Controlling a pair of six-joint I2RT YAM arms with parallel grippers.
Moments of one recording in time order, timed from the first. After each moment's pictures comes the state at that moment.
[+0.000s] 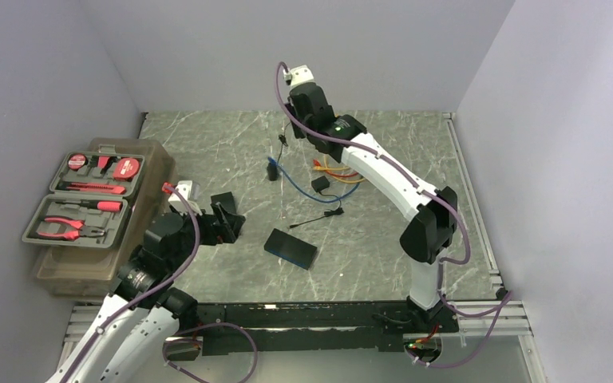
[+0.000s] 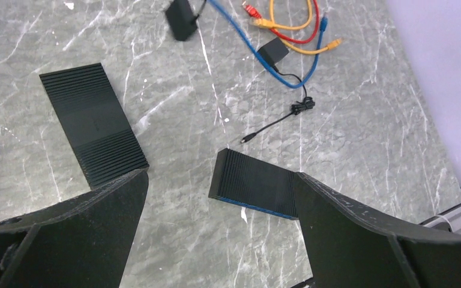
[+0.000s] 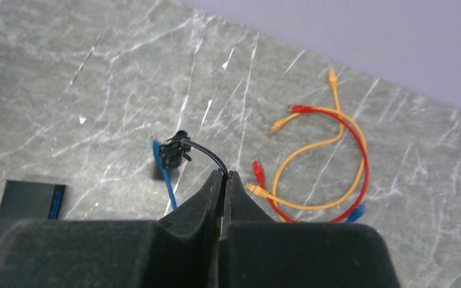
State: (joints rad) left arm -0.49 0.45 0.60 -0.48 -0.06 -0.50; right arm 0.72 1.92 1.95 -0.53 0.37 0.10
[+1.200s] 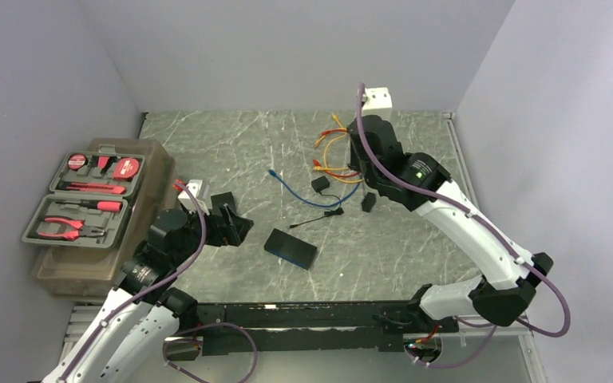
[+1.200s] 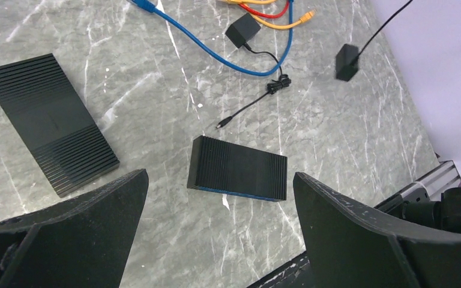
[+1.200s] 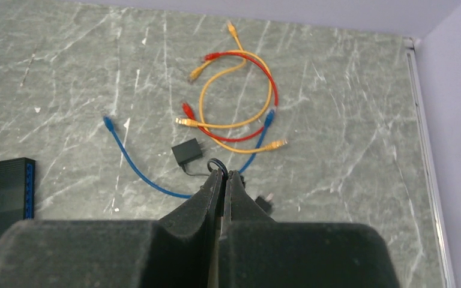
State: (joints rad) left arm -0.49 0.48 0.59 -0.46 0.06 -0.50; right arm 0.80 1.35 1.60 -0.75 0.69 0.27
